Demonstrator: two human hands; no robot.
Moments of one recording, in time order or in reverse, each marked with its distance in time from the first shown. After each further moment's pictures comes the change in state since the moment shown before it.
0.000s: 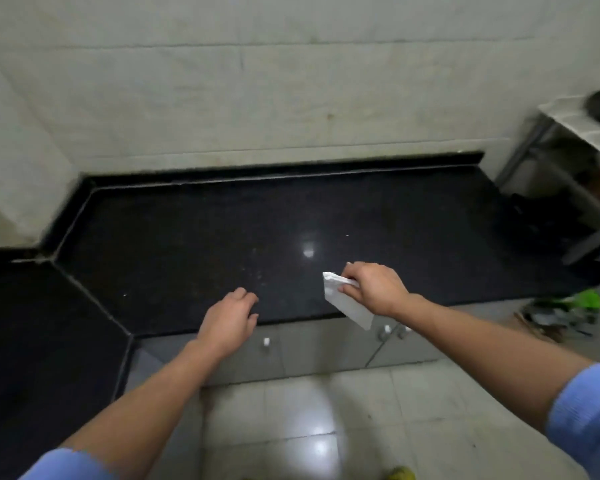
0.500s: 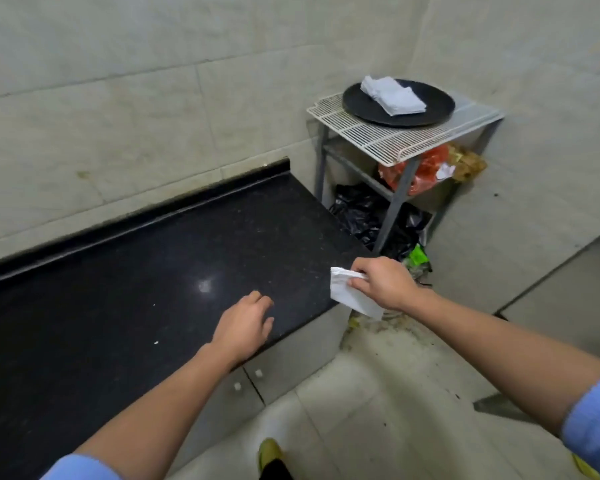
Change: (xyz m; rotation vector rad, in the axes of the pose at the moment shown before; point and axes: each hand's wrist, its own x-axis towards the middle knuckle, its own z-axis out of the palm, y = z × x) left_hand 0.185 0.396 0.068 -0.022 -0.103 0.529; right_hand -0.169 0.371 -0.098 0.054 0.140 0.472
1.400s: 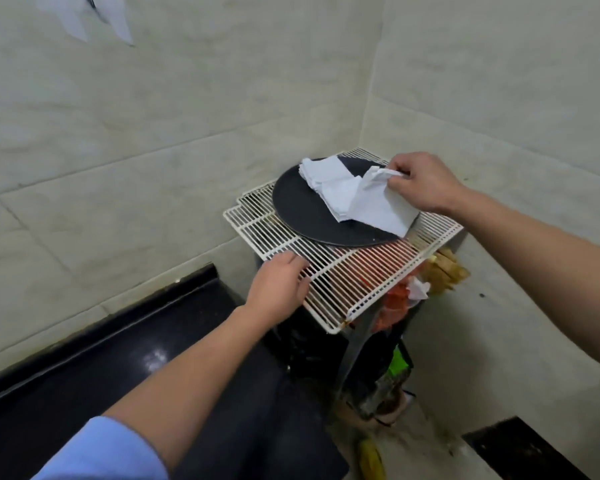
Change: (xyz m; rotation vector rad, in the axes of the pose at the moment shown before) left_hand 0.487 0.133 -0.073 -0.089 0.257 0.295; right_hand 0.330 0.286 -0.286 0.103 0.406 0.147
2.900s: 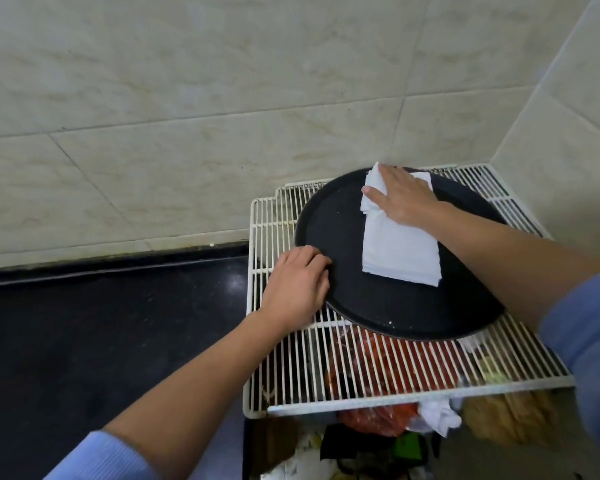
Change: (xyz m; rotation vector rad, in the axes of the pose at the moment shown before) left_hand 0.115 0.024 0.059 0.139 0.140 -0.461; right_hand 0.236 0.066 0.187 -0.121 -0.468 -0.397
